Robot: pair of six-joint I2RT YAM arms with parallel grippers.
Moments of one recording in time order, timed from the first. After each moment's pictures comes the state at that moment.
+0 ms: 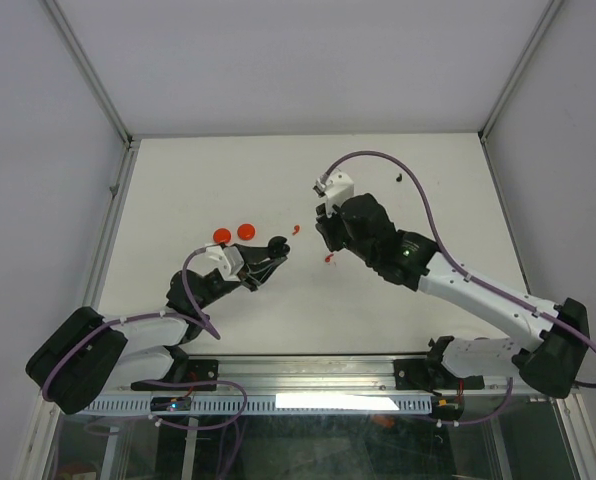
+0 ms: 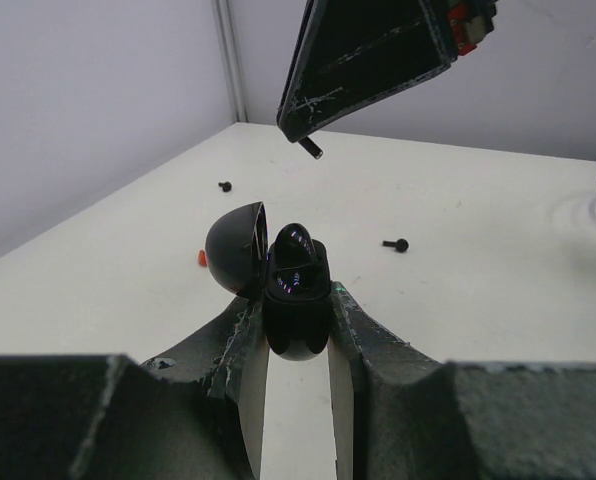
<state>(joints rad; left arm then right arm) -0.63 1.15 0.12 1.33 0.42 -0.03 0.91 1.23 1.07 -0.35 0.28 0.11</state>
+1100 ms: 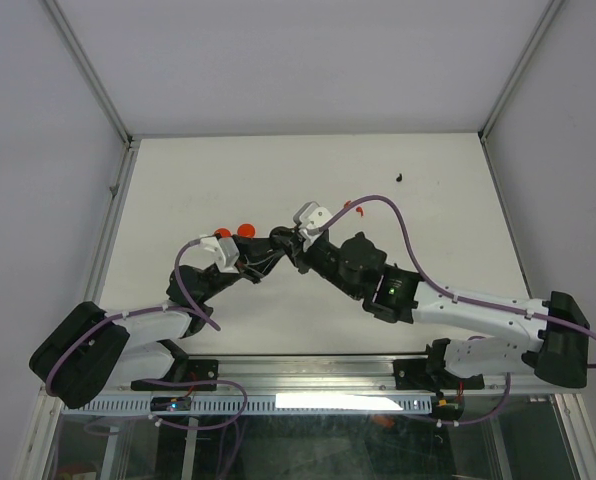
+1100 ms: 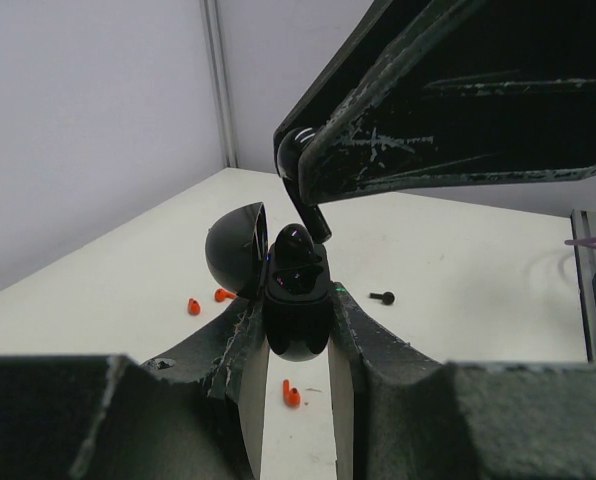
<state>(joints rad) -0.63 1.19 0.19 1.41 0.43 -0.12 1.20 1.17 0.87 0.29 0.31 -0.08</state>
